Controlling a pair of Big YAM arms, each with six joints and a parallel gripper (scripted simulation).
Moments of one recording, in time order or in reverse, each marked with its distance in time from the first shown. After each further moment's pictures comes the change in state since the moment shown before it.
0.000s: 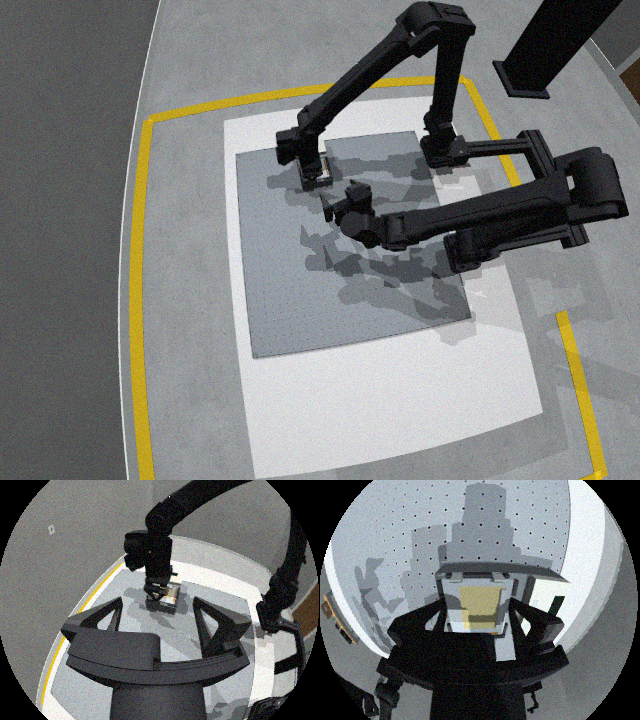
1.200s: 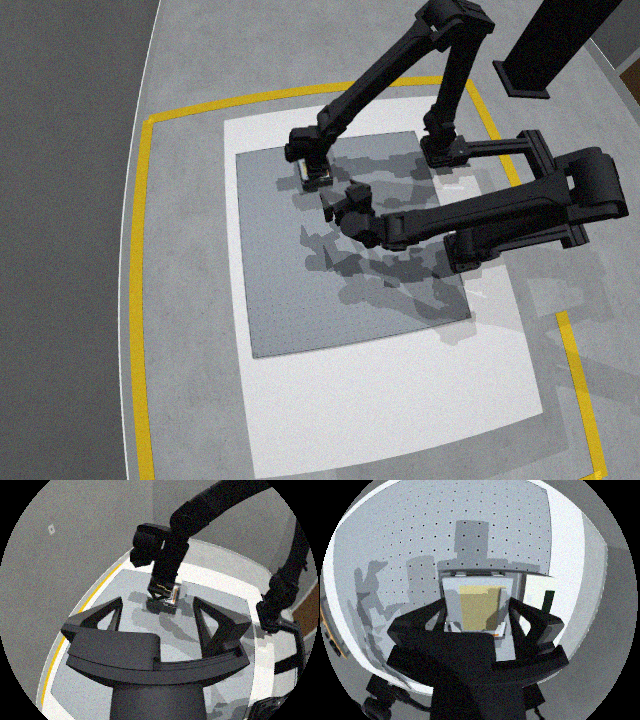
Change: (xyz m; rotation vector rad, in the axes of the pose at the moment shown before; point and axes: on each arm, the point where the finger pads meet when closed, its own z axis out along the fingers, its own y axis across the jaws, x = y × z) left arm 0.000 0.000 0.000 0.000 0.000 0.000; right arm 0.000 0.002 -0.013 0.086 -0.223 -0.020
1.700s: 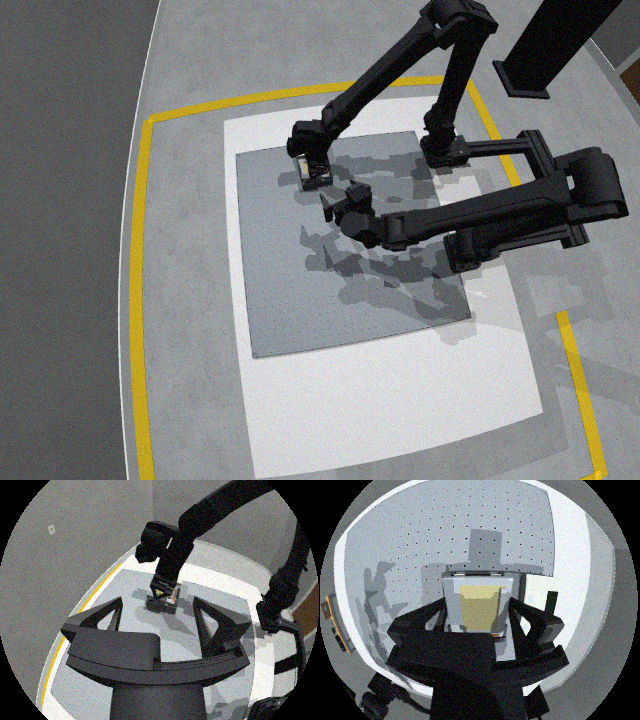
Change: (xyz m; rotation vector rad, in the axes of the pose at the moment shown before) left arm 0.000 0.000 0.000 0.000 0.000 0.000; right arm 0.001 -0.002 -0.001 -0.088 -0.064 0.033
